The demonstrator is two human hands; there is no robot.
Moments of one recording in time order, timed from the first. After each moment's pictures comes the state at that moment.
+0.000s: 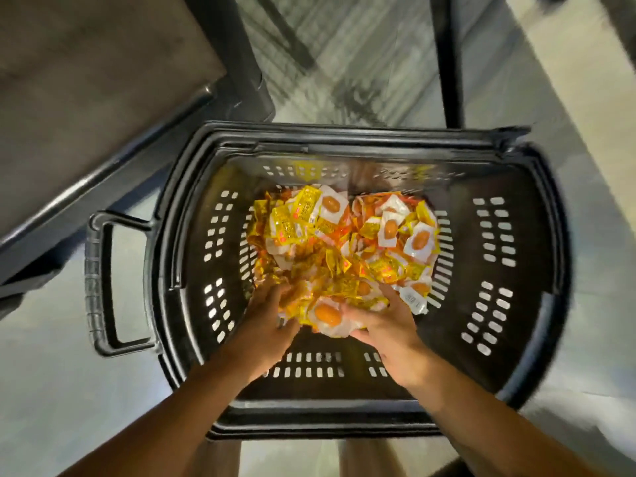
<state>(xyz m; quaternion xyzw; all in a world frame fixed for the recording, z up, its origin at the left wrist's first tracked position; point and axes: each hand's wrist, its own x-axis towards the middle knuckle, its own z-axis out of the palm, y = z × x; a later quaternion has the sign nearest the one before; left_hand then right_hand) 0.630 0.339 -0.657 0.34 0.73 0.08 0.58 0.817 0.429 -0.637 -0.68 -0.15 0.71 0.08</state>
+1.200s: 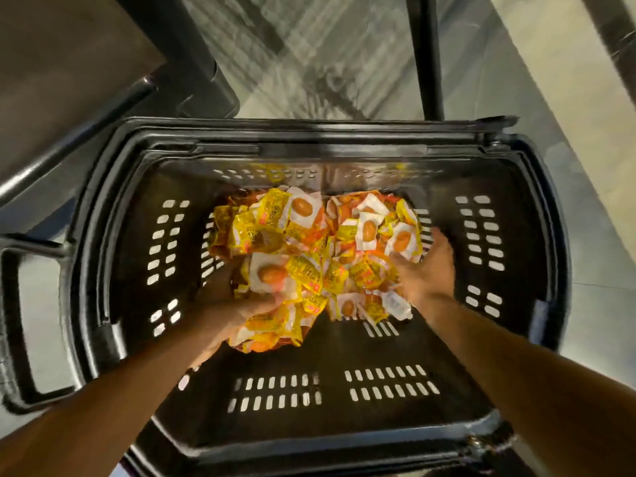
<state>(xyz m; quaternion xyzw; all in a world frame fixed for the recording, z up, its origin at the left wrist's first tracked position) 0.612 0.400 -0.682 0.06 0.69 0.23 0.68 0.883 0.518 -0.712 -0.80 -0.43 0.41 0.01</state>
